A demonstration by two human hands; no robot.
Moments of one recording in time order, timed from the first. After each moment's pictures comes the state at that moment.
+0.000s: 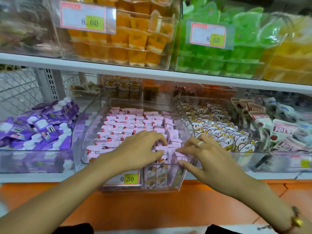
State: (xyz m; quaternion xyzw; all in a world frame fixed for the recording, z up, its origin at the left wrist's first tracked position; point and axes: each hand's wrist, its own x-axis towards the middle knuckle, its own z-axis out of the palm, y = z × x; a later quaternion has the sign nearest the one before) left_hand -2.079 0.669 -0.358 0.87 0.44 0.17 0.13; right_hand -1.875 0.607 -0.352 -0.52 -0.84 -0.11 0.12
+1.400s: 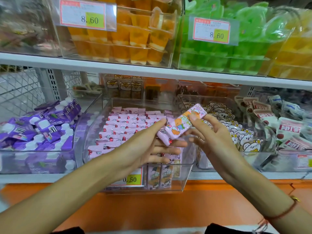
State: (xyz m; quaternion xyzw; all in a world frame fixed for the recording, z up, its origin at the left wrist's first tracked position) left_hand -2.070 0.644 -0.332 0.51 0.36 0.33 0.71; right_hand -1.904 0.622 -0.330 -0.43 -0.49 0.46 0.61
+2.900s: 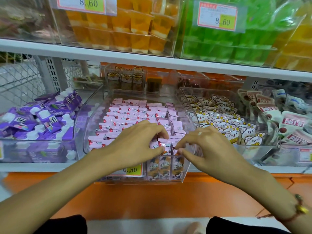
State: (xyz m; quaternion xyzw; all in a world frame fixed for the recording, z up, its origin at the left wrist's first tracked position) left_hand -2.091 0.656 -0.360 0.88 0.40 0.22 0.08; right_hand -1.885 0.612 -0.349 -0.48 -0.85 -0.06 0.20
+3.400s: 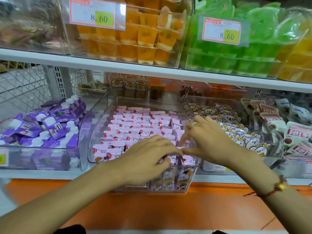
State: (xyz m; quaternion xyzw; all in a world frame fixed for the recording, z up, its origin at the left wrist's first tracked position) left_hand -2.086 0.649 -0.362 0.92 0.35 0.17 0.10; right_hand -1.894 0.660 -0.325 -0.51 -0.84 -0.19 0.02
